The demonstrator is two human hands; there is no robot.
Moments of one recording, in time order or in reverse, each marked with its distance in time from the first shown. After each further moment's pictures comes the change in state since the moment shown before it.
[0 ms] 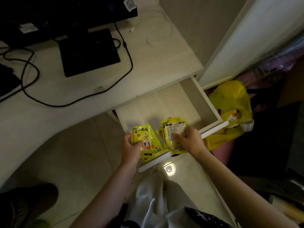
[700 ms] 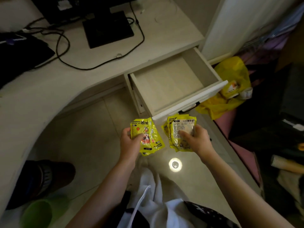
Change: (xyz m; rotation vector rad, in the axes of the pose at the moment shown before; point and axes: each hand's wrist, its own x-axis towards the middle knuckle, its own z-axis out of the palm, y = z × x) left_hand -0.146 -0.099 -0.122 -0.069 -0.011 0.108; right_hand -0.212 0.081 0.058 0.235 0.069 -0.023
